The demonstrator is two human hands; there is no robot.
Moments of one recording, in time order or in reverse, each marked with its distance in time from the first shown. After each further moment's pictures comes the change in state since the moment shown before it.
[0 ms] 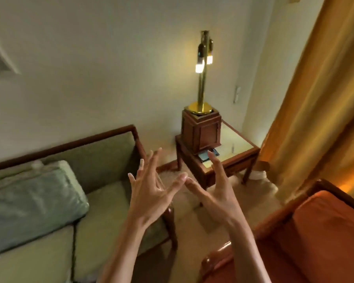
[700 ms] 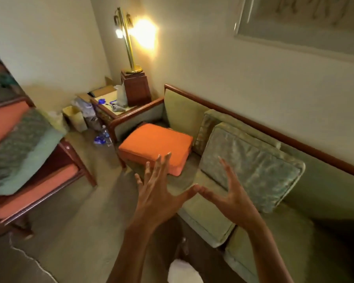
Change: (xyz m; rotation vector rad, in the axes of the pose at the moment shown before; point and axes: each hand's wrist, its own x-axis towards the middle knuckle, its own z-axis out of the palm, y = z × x) left_hand -0.340 -0.321 -0.473 0.345 0.732 -0.842; right_hand -0.160 -0.202 0.616 -0.055 -1.206 -0.415
